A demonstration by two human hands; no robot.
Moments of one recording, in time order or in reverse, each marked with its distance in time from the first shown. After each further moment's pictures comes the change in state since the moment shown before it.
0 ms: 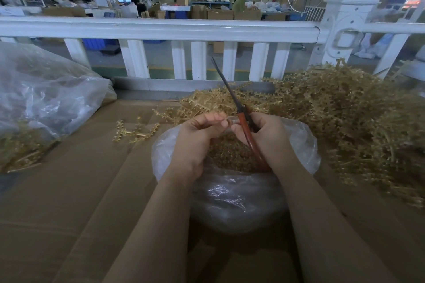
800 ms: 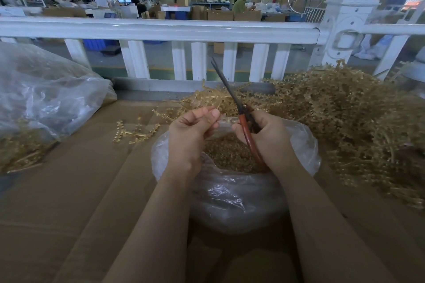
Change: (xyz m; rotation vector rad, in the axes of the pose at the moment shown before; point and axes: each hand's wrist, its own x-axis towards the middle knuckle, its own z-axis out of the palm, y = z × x) left_hand 0.004 -0.001 -0.007 -0.047 0.116 0.099; right_hand -0.002 0.001 0.000 0.053 0.030 -0.042
